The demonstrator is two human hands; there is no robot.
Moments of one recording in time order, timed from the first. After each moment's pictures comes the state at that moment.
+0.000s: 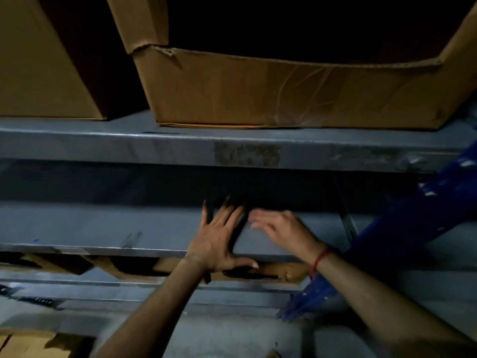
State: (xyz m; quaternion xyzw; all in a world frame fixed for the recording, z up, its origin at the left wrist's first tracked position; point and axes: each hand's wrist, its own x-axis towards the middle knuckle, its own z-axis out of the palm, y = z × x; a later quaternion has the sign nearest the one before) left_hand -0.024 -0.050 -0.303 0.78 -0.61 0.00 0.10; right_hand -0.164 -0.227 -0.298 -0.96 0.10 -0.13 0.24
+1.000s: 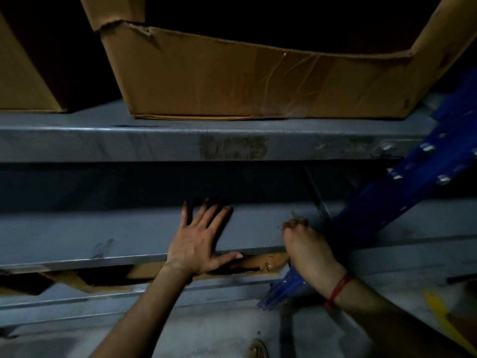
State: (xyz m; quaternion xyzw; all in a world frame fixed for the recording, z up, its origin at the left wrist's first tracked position) left_hand -0.027 -0.047 -0.310 0.76 -0.63 0.06 0.11; right_hand -0.230 -0.181 -0.246 -0.92 0.36 0.13 -0.10
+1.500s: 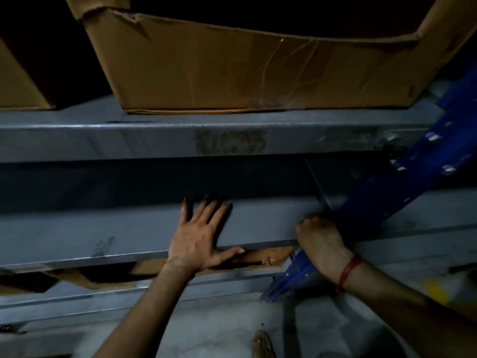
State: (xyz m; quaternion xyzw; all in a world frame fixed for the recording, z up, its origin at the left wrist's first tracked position) left_hand -0.029 -0.046 -0.310 0.77 -0.63 0.07 0.12; right_hand -0.234 -0.193 -0.235 -0.90 0.36 0.17 -0.17
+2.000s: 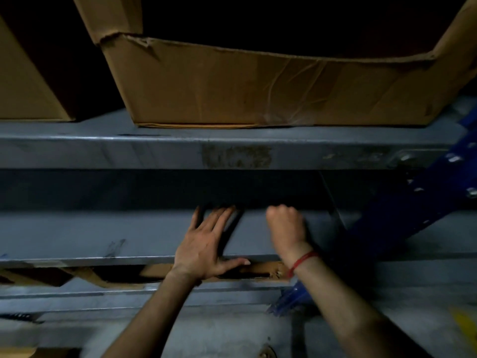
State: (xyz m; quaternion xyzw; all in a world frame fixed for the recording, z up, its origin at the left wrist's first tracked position) left_hand -0.029 -0.047 -0.306 0.76 -0.62 0.04 0.21; right_hand -0.159 -0.191 -0.249 -0.92 0.37 0.03 -0.09
